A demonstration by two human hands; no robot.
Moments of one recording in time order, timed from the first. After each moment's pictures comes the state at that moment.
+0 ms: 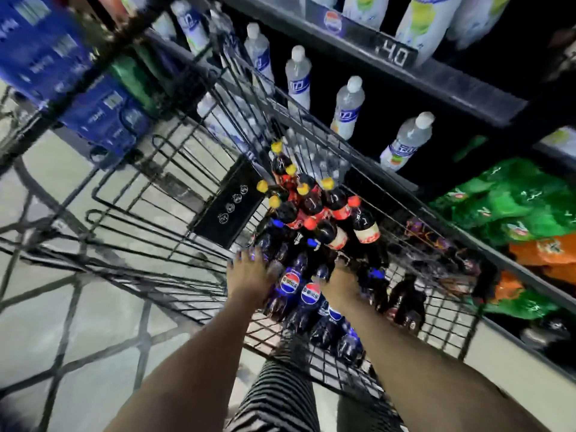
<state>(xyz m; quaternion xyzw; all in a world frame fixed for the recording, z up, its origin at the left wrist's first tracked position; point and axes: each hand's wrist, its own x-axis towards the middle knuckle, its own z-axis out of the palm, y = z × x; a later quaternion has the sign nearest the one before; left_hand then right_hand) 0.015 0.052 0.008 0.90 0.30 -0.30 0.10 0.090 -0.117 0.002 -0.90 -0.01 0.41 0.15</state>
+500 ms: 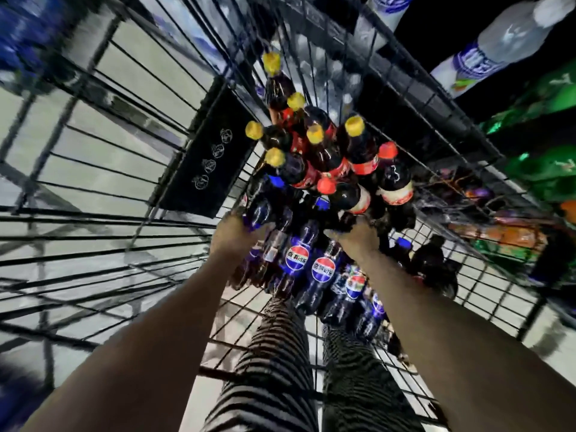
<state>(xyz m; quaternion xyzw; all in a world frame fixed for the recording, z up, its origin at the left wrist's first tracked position) 0.039 0.122 -0.095 0.81 0.39 -0.29 0.33 0.137 -0.096 -0.112 -0.88 0.14 0.43 0.15</state>
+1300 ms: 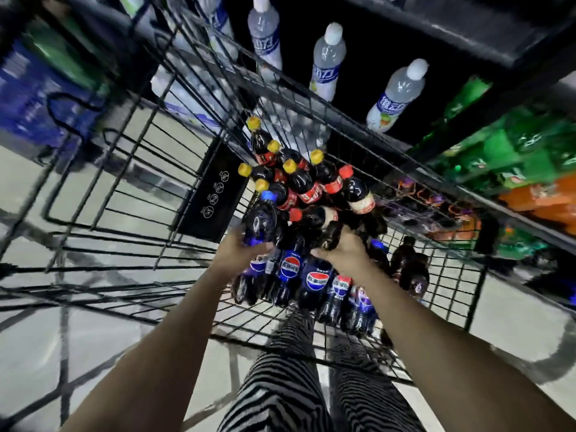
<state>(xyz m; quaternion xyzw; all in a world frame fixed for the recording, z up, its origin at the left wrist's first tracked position) 0.030 0.110 -0.008 0.73 0.35 -0.21 0.54 0.111 -0.117 -0.010 -0.85 0.08 0.38 0.36</state>
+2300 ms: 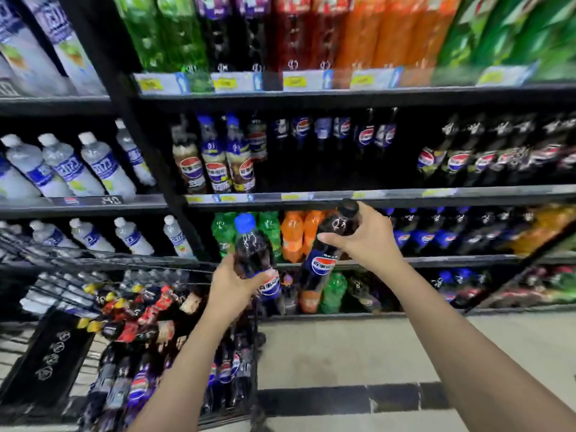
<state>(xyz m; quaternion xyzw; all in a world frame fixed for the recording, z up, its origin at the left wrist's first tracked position) 0.034 -0.326 0.228 0.81 0.02 -0.01 0.58 0.028 -0.575 0.308 -0.89 0.05 -0.11 0.45</state>
